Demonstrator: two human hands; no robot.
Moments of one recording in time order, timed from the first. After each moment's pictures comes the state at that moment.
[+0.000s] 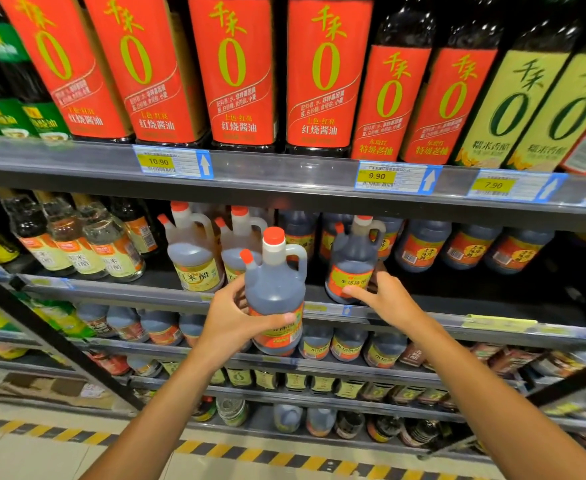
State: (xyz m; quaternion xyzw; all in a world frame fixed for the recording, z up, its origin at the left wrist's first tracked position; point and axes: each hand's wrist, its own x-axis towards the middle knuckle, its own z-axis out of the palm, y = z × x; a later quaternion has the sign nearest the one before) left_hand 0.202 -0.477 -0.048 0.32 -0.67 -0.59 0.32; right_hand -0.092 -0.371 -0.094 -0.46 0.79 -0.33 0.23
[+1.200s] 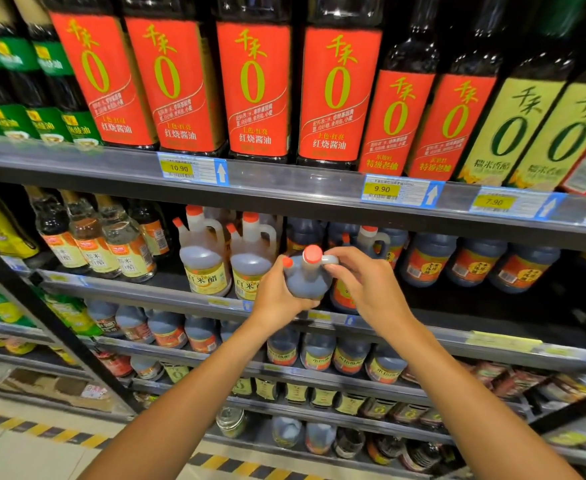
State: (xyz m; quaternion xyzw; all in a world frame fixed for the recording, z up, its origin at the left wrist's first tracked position) left_hand 0.123 -0.499 -0.068 0.36 -0.77 -0.44 0.30; right_hand -0.018 -0.382 -0.013 -0.59 0.68 -0.44 0.05
